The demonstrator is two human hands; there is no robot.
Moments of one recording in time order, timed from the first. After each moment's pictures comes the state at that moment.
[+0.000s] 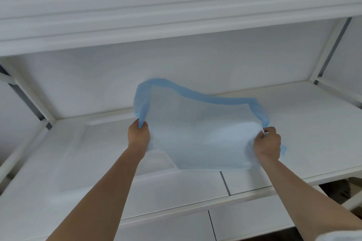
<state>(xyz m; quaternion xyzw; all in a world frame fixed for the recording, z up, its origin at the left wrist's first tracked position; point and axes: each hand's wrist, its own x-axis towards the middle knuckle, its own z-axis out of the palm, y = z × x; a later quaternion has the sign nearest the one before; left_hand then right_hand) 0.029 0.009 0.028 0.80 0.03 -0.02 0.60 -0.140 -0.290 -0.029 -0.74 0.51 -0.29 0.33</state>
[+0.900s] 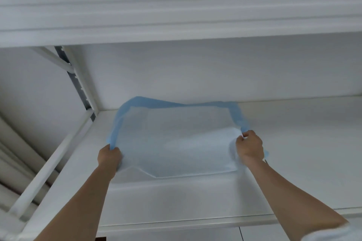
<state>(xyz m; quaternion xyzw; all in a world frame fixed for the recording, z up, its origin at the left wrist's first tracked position) 0.108 0.259 -0.026 0.82 0.22 0.00 0.53 -0.012 -0.119 -0.032 -0.81 0.42 -0.21 0.35</state>
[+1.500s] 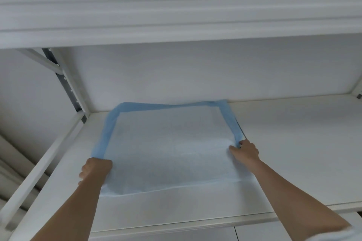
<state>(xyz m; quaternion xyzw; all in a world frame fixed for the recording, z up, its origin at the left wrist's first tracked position) 0.099 0.267 -0.030 0.90 0.29 -0.04 0.32 -0.026 -0.141 -0.045 -0.84 0.41 -0.04 0.36</state>
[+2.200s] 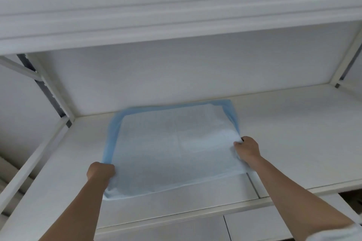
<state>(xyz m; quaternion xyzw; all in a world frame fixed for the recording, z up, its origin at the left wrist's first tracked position) 0.063 0.212 -0.030 0.90 0.23 -0.07 0.37 -0.066 -0.197 -0.050 -0.80 0.41 -0.10 0.42</state>
